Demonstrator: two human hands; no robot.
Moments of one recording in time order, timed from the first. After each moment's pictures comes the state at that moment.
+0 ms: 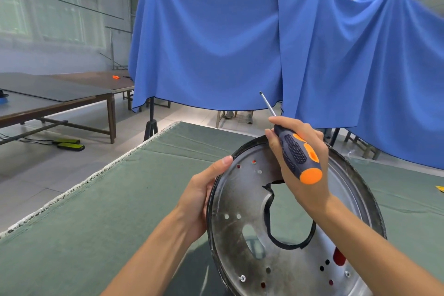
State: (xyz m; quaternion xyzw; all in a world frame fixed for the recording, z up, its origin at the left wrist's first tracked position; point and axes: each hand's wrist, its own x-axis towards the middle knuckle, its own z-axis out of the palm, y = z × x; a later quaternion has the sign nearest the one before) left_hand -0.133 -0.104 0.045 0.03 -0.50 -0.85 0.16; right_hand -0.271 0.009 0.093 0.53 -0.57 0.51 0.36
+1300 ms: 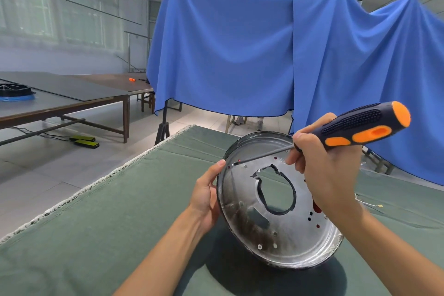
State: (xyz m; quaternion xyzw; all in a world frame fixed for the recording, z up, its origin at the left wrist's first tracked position) left_hand -0.150 -0.124 0.017 0.05 -0.36 -0.90 0.25; right_hand -0.203 0.030 0.137 0.44 -0.55 0.69 0.13
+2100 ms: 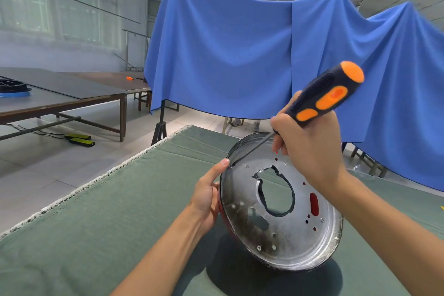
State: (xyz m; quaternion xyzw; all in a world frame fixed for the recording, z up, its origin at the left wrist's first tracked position) left_hand -0.148 -0.123 0.019 0.08 -0.44 -0.86 0.24; right_hand -0.196 0.014 0.168 0.50 -0.63 0.58 0.13
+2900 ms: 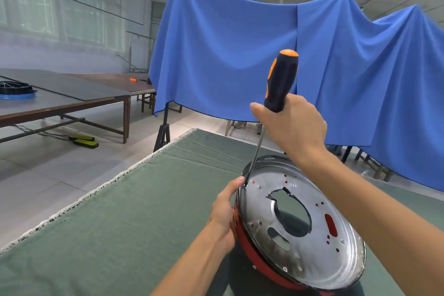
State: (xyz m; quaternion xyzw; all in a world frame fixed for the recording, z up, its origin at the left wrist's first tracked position) left_hand -0.157 -0.106 0.012 0.17 -0.38 -0.89 0.20; right_hand -0.212 -0.047 0.185 0.37 -0.81 0.34 0.30
